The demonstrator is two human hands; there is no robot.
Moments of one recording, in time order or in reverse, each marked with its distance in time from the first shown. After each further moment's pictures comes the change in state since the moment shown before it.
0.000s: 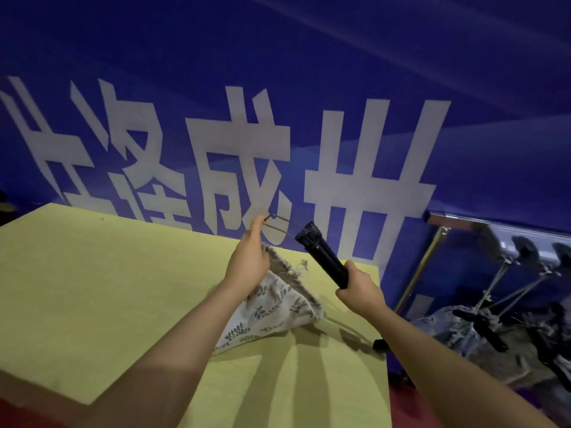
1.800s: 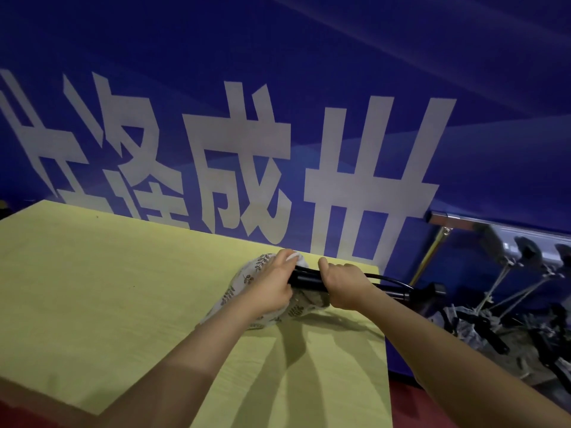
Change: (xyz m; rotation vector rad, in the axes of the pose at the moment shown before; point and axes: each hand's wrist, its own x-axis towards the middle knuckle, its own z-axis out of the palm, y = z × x) left_hand -0.011 -0.010 0.039 0.196 -0.417 0.230; right_hand 0.014 -0.035 -0.009 -0.700 -0.093 -0.429
